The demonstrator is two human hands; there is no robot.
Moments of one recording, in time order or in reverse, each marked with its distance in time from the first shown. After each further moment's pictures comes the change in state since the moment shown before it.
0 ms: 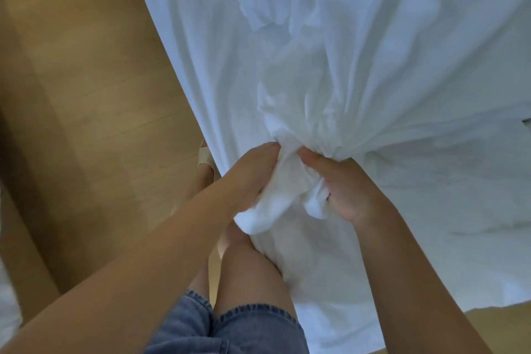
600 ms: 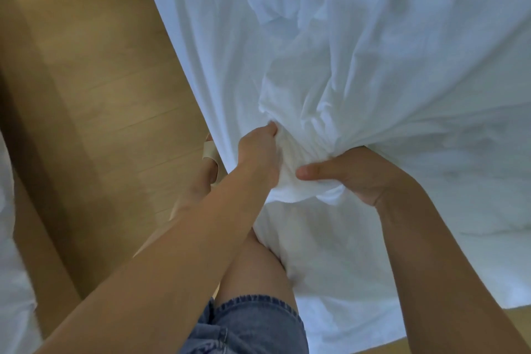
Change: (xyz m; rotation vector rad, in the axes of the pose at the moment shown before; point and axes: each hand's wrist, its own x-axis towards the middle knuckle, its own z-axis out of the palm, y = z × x) left_hand 0.007 0.024 0.019 -0.318 0.379 -0.032; right_hand 0.007 -0.023 -0.009 -0.259 -0.232 0.058
